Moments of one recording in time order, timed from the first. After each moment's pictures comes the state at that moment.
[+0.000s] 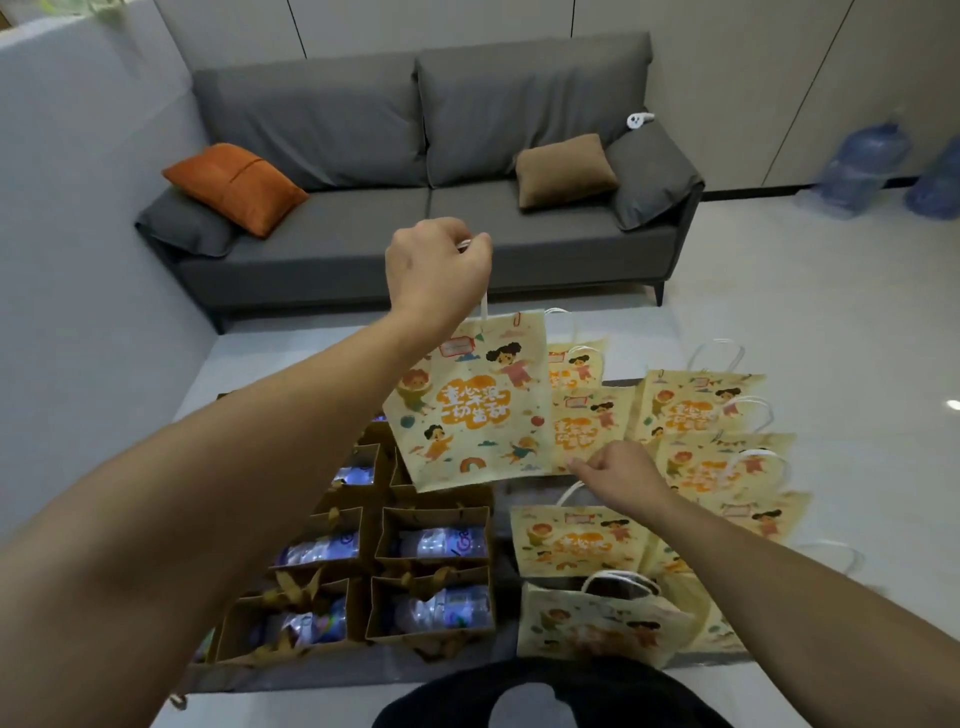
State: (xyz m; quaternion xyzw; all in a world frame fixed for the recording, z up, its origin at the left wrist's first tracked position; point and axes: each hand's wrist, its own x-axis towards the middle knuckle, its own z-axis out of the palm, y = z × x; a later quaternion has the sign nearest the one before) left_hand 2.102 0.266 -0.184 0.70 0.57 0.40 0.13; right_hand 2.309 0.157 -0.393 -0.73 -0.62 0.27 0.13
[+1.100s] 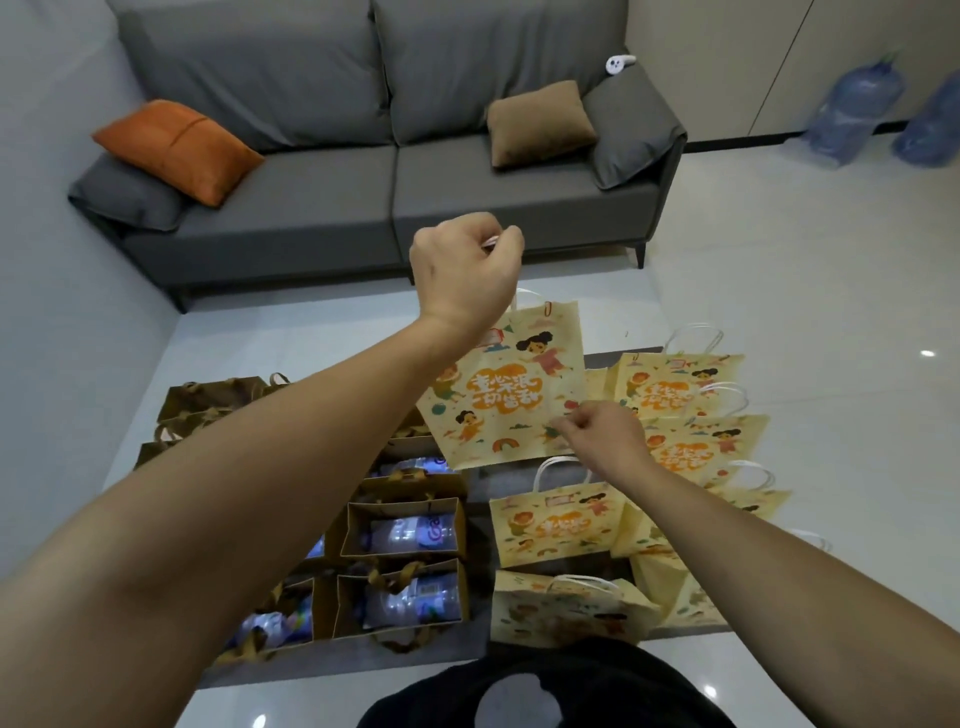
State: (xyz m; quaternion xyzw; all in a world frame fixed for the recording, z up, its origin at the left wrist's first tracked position) left_hand 2.181 0.281 -0.216 0.70 0.52 0.46 0.18; right_hand 2.336 0.191 -0.388 -0.78 -0.52 0.29 0.18
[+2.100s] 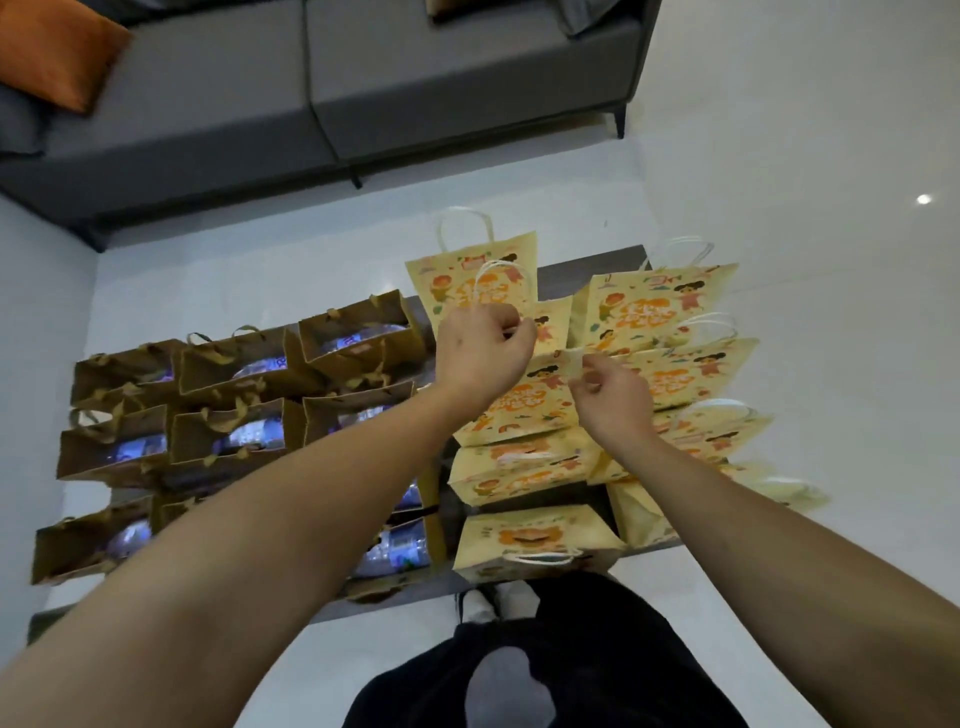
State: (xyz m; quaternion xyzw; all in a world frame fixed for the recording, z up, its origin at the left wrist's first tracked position) left_hand 2.248 0.270 -0.367 0.73 0.57 0.19 0.32; right_hand 2.392 0.188 -0.447 -0.83 -0.42 0.29 0.22
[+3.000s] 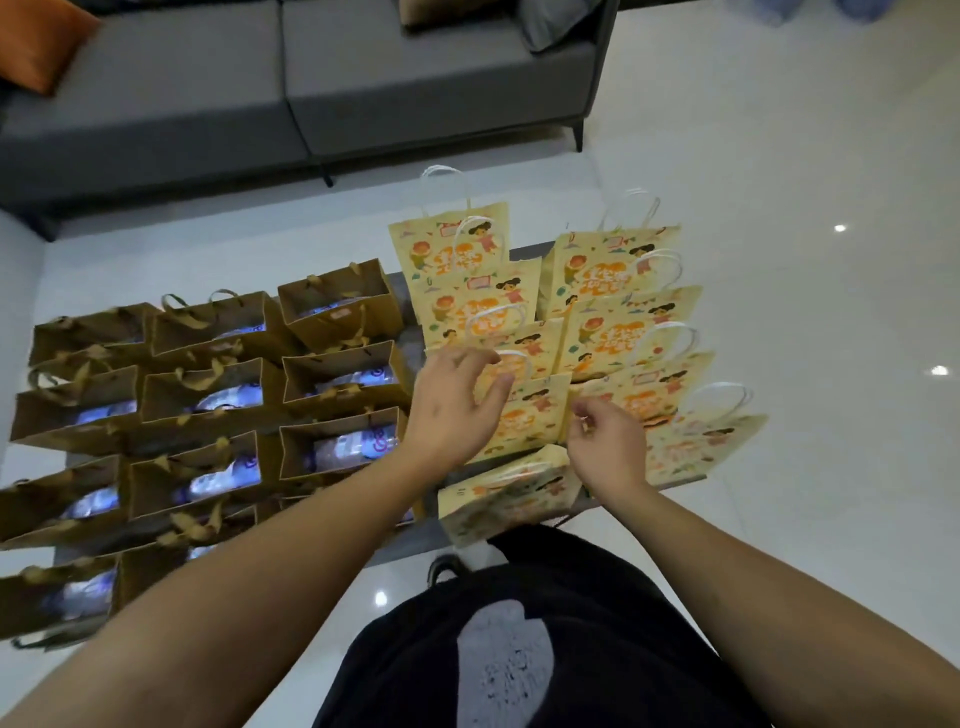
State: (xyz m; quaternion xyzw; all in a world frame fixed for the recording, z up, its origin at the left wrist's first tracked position) left_hand 2.178 0.148 -0.409 0.80 0.50 0.18 0.27; right_hand 2.354 0.049 -0.458 -0.85 -0.42 0.24 0.23
